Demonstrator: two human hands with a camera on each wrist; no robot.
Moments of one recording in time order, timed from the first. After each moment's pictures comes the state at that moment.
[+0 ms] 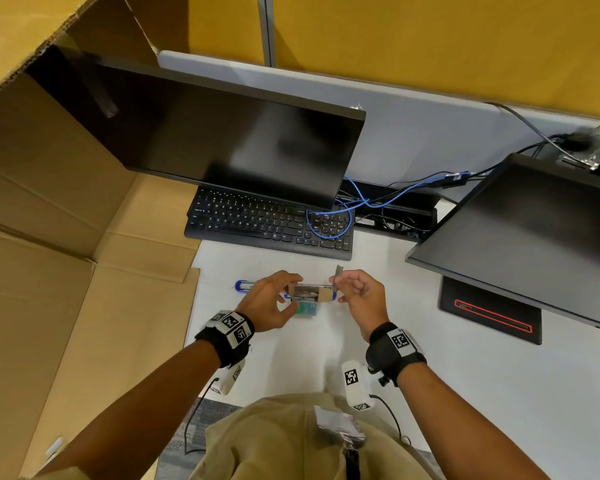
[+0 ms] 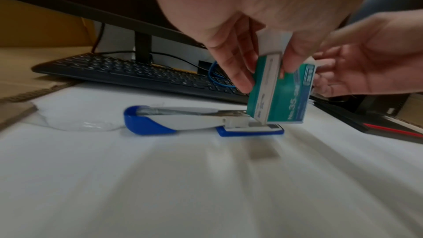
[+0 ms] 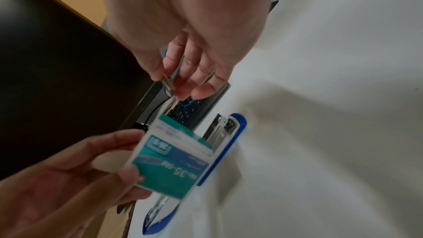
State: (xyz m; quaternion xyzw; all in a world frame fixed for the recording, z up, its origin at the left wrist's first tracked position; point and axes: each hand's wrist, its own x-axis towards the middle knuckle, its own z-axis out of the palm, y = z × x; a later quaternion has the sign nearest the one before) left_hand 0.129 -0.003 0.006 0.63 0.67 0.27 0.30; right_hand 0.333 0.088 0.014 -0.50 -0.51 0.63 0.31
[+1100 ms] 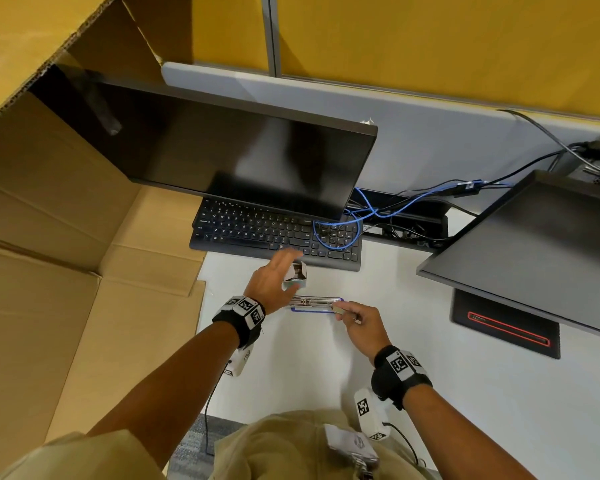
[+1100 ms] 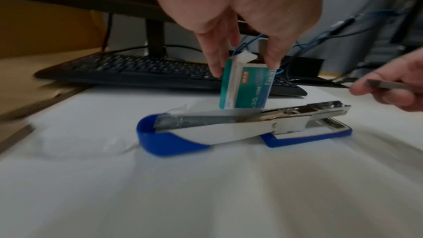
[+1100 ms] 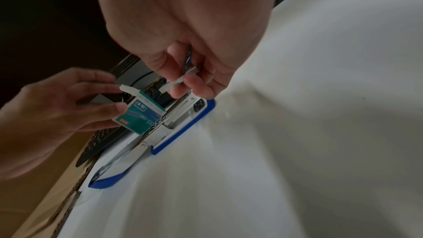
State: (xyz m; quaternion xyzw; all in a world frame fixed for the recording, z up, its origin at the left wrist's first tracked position) left_hand 0.100 0.049 -0.003 0.61 0.73 0.19 0.24; right_hand 0.336 0.081 -0.038 -0.52 -0.61 0.57 0.18
